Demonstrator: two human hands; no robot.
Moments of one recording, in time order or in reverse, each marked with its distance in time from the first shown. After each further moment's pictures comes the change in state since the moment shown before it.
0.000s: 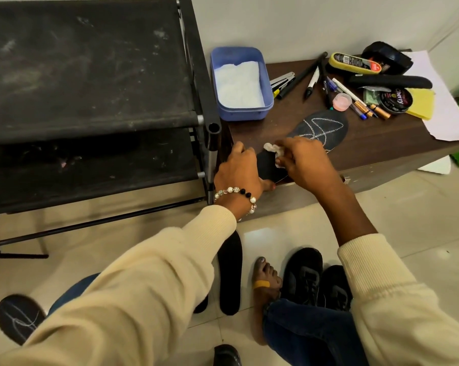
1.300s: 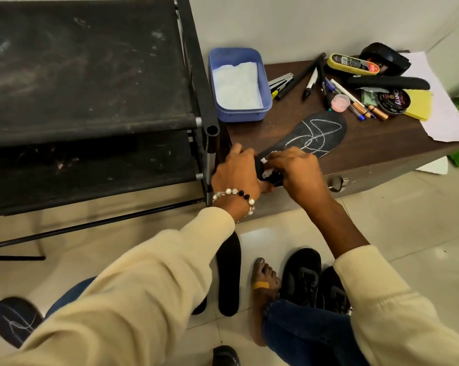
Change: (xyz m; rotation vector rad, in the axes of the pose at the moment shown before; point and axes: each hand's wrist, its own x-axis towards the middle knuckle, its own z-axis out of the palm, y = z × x) left_hand 0.001 -0.001 0.002 -0.040 0.041 0.022; right_hand -0.021 -0.011 0.013 -0.026 0.165 -0.272
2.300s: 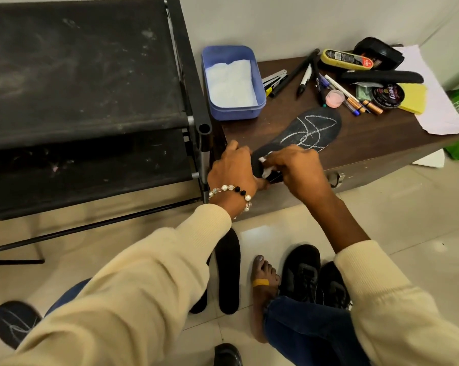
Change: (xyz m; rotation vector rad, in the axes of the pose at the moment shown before) left_hand 0.002 0.001 -0.001 0.047 -0.022 -0.004; right_hand -0.004 0.008 -0.001 0.068 0.083 -0.014
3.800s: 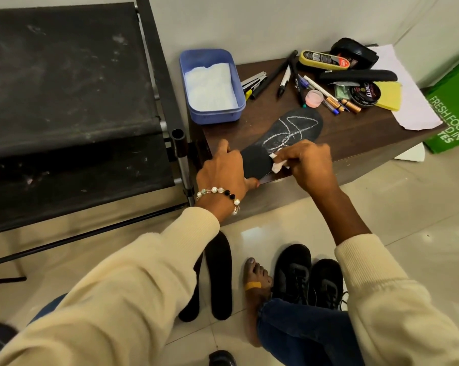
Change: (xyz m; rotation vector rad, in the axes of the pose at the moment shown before) left_hand 0.005 0.015 0.001 0.172 -0.041 0.041; right_hand -0.012 0.042 -0.019 0.056 -0.001 0.294
